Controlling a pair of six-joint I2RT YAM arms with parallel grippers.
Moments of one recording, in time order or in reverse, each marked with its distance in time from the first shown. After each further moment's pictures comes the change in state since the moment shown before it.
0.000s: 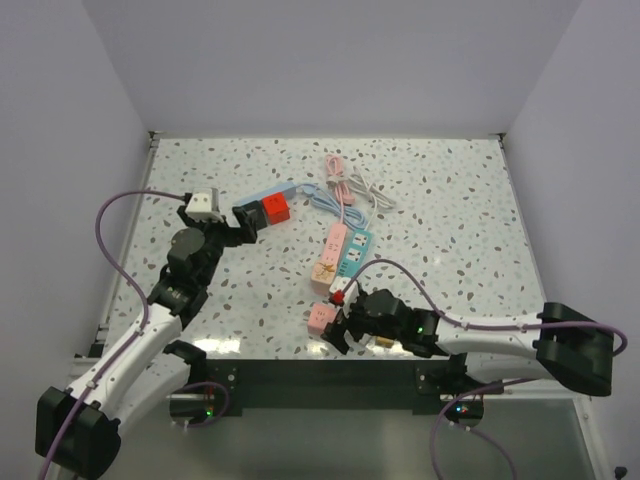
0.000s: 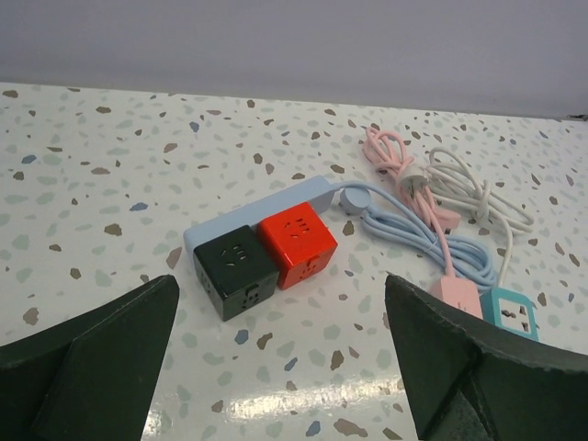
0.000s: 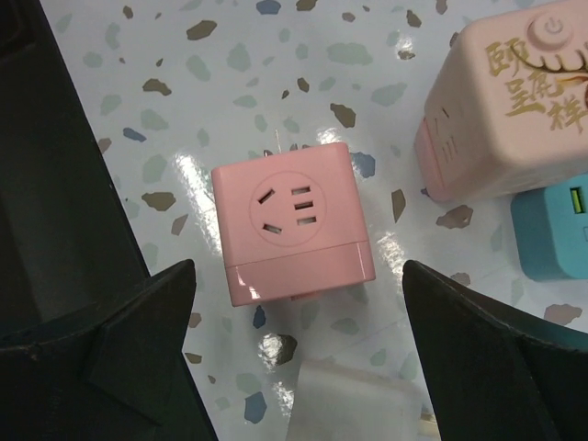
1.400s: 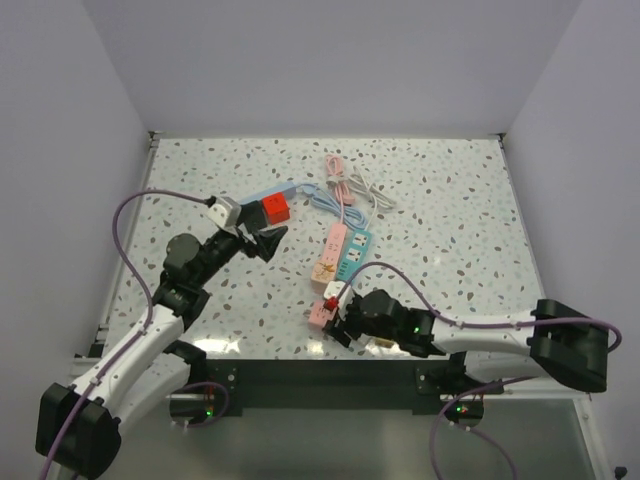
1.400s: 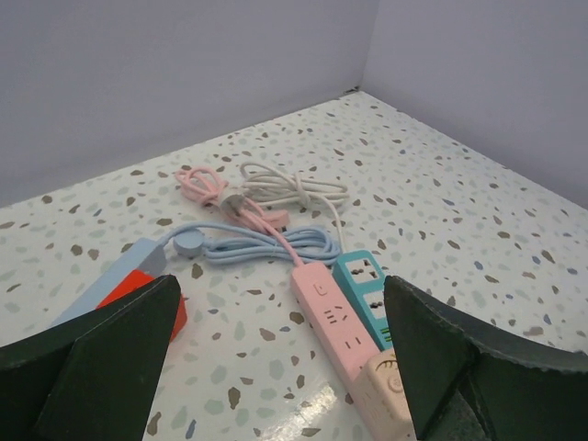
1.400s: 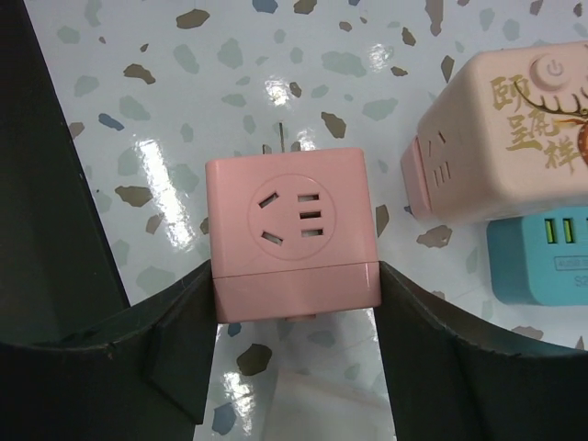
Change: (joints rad) left arm 0.000 0.008 -0.036 0.204 0.476 0.072; right arm 0.024 0.084 0.013 0.050 0.034 -0.122
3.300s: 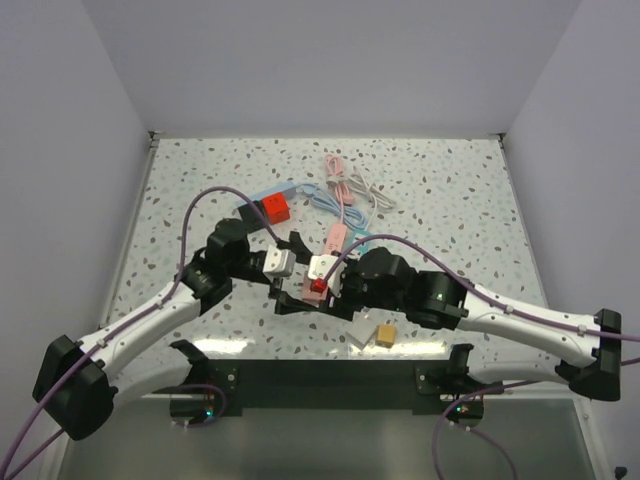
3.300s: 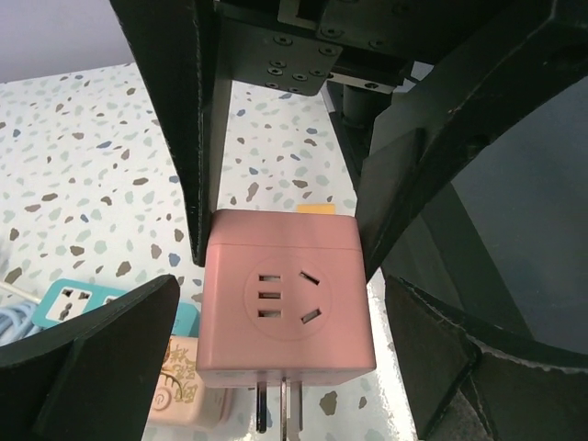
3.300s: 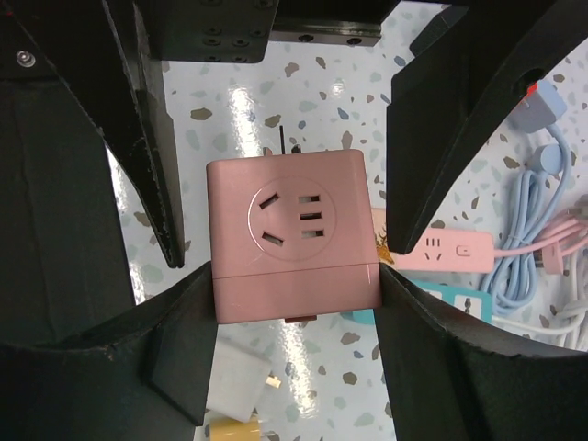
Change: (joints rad) left arm -0.234 0.205 0.158 -0.291 0.816 0.456; right arm 0.000 -0.140 0.619 -0.785 -0.023 -0.286
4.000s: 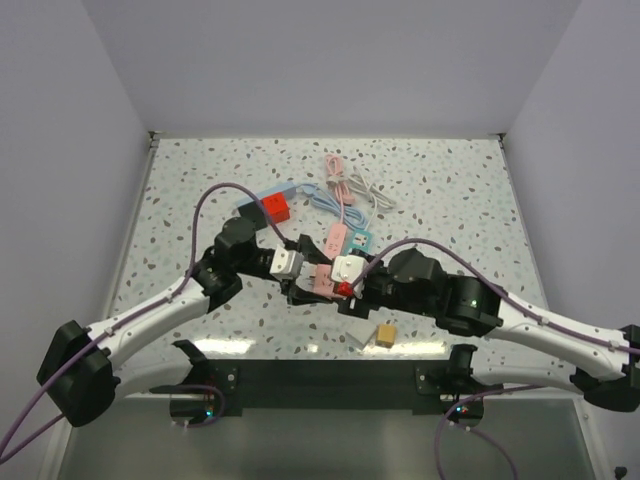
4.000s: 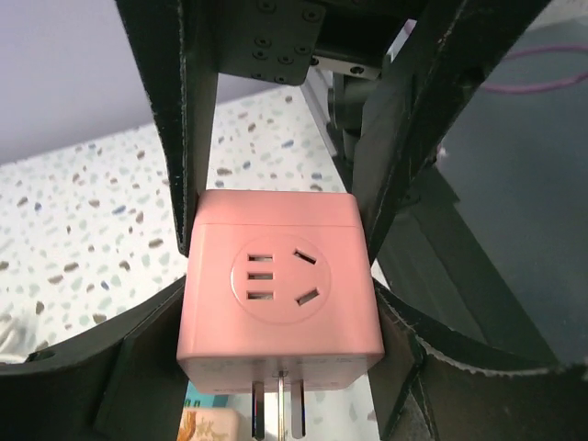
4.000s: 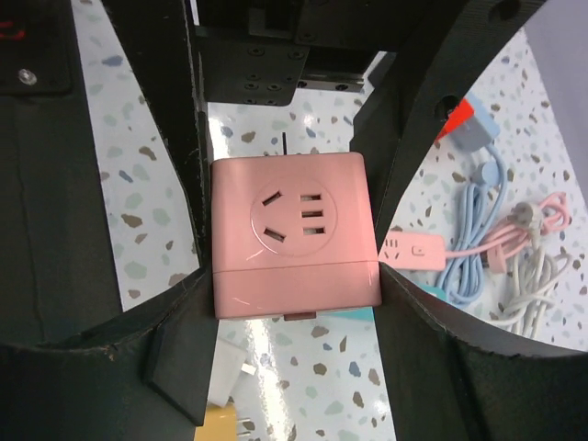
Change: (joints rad) left arm -0.080 0.089 0.052 0.123 -0.016 -0.012; right arm -0.002 -0.135 0.007 -0.054 0.031 -0.050
